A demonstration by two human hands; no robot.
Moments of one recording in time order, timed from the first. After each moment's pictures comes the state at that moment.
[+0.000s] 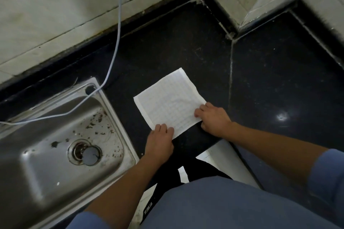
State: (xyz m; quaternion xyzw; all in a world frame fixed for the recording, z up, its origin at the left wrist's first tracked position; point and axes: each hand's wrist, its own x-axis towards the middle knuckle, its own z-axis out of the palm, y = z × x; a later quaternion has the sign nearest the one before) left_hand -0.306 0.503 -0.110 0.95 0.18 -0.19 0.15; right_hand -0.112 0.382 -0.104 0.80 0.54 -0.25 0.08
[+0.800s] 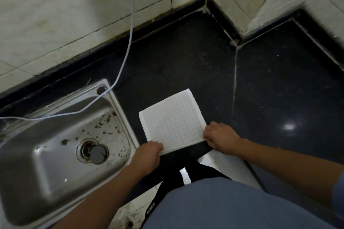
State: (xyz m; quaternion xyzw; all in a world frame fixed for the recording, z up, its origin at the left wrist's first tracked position) left_hand -0.362 0.523 -0.093 0.91 0.23 -0.25 0.24; right_hand -0.139 0.341 -0.107 0.75 0.62 -0.23 0.04
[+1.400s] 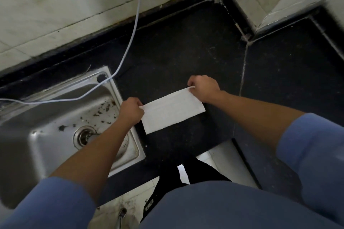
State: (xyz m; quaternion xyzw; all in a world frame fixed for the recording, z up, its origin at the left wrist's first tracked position) left_hand -0.309 0.625 -0.105 0.80 0.50 -0.13 0.30; right_hand -0.077 0.485 -0.100 0.86 0.43 -0.27 -0.06
